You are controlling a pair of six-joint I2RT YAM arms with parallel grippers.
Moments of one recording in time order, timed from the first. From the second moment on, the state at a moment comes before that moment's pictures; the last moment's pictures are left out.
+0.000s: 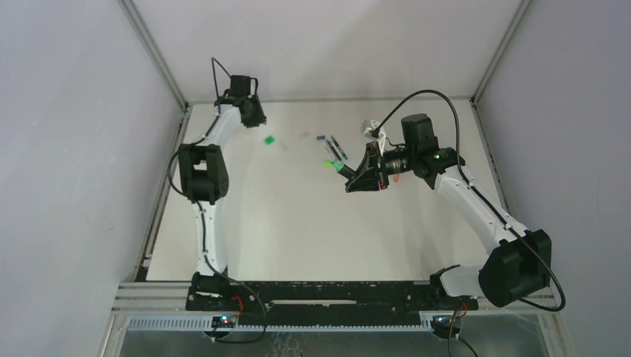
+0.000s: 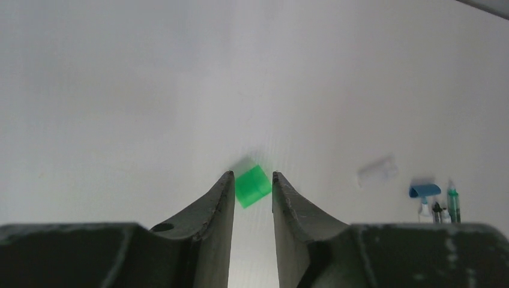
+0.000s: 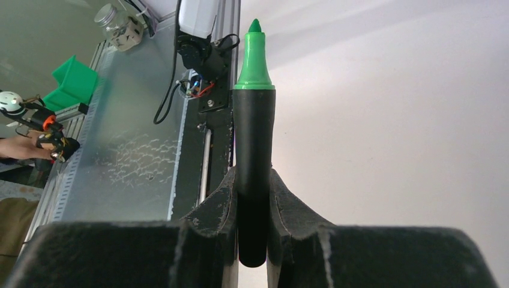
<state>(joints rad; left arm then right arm) -0.10 2.31 2.06 -0.59 0.01 -0.37 0.35 1.33 1.14 -0.47 -1.24 -0.22</state>
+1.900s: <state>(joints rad) -0.32 1.87 1.24 -0.45 0.03 -0.43 0.31 1.30 1.14 -0.48 -1.30 -0.23</state>
